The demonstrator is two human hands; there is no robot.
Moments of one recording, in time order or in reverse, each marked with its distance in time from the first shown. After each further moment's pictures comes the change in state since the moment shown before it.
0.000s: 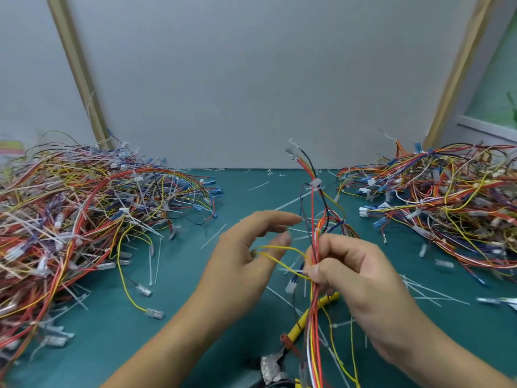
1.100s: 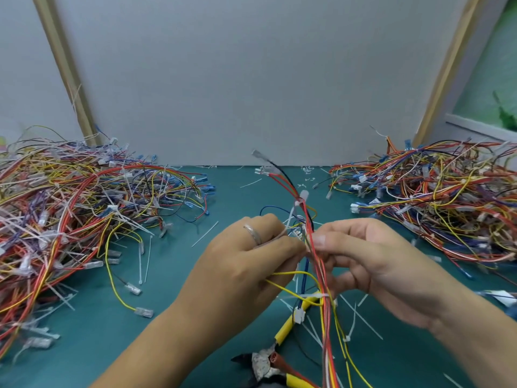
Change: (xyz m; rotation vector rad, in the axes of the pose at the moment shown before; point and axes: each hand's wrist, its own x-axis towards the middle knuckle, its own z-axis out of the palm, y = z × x) left_hand -0.006 0.011 -0.002 0.519 0.071 0.612; right_hand 0.012 -0.022 -0.031 0.130 -0.182 0.315
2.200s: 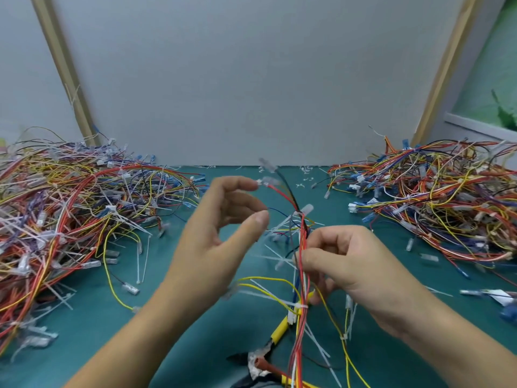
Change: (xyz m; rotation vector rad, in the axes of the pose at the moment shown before) left_hand 0.006 -0.012 -0.007 -0.611 0.105 -0.614; right_hand 0.003 0.013 0.013 -0.156 0.173 -0.079
